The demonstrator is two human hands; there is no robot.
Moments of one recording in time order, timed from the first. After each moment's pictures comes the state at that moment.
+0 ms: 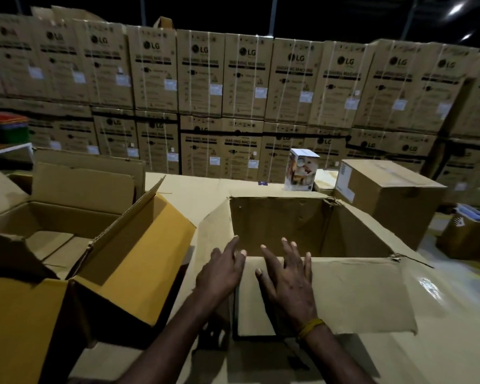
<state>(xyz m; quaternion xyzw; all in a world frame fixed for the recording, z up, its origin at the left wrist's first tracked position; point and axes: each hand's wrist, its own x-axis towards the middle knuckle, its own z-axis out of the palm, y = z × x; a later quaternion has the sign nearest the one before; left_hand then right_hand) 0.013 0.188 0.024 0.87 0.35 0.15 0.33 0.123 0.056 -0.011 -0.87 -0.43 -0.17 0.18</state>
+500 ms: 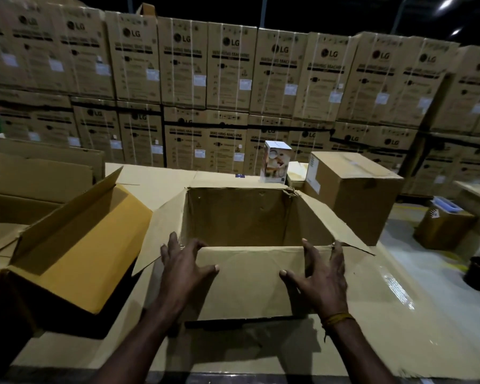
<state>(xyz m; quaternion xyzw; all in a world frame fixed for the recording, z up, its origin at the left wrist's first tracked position) 0.043 0.118 0.018 0.84 0.40 0.25 0.26 0.239 -0.097 0.006 -0.93 -0.25 -0.05 0.27</state>
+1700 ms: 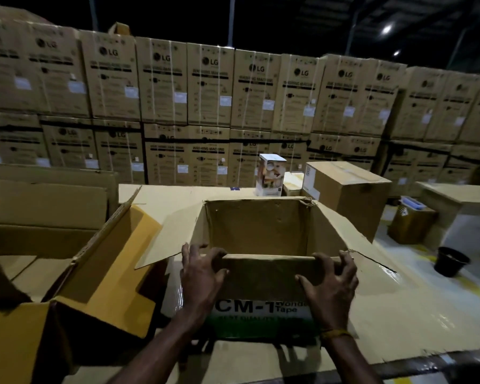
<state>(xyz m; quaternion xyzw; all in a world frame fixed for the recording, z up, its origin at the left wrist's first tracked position) -0.008 0.189 0.008 0.85 0.30 0.36 0.24 0.129 -0.029 -0.006 -0.87 -0.18 -0.26 0.37</state>
